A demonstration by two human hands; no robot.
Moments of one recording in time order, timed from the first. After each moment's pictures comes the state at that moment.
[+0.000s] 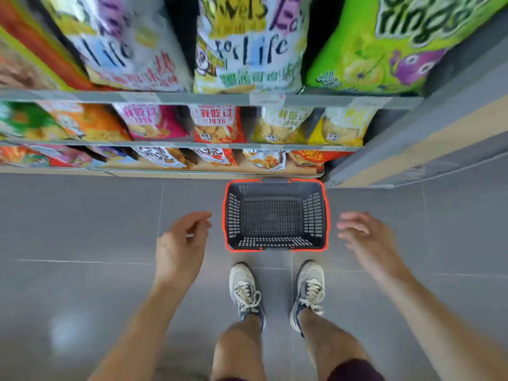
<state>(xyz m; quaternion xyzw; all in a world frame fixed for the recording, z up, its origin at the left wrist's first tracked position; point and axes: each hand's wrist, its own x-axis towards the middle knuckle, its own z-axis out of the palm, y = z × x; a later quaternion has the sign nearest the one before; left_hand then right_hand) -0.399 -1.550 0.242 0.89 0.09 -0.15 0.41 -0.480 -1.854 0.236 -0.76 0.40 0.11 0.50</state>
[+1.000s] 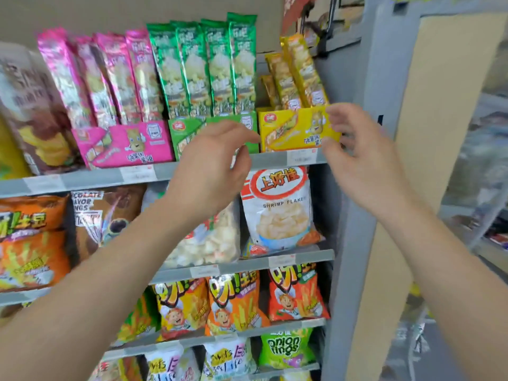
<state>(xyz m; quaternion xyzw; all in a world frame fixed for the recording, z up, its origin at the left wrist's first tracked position) -0.277 -1.729 0.936 0.77 -0.46 0.36 0.26 -0.363 -1.930 0.922 -0.83 0.02 -0.46 0.32</state>
